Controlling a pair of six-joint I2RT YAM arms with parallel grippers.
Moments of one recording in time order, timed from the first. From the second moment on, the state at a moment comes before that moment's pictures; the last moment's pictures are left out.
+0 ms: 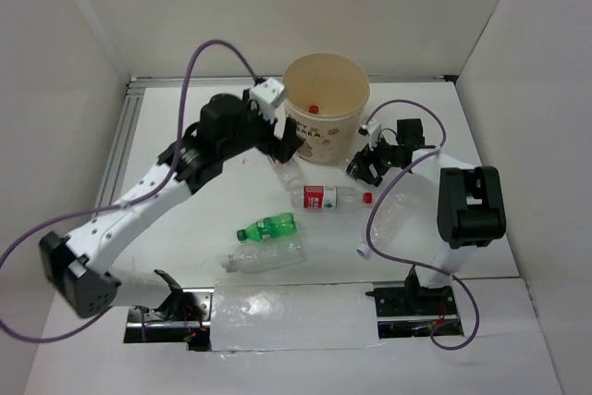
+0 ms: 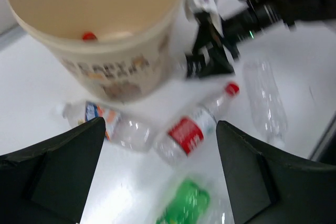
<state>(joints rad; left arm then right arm) -0.66 1.37 1.38 -0.28 0.09 -0.06 0.02 1.67 0.92 -0.15 -0.66 -0.62</state>
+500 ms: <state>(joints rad) -0.75 1.36 1.00 -0.41 0.24 0.07 0.06 1.66 0.93 -0.28 -0.65 -0.76</state>
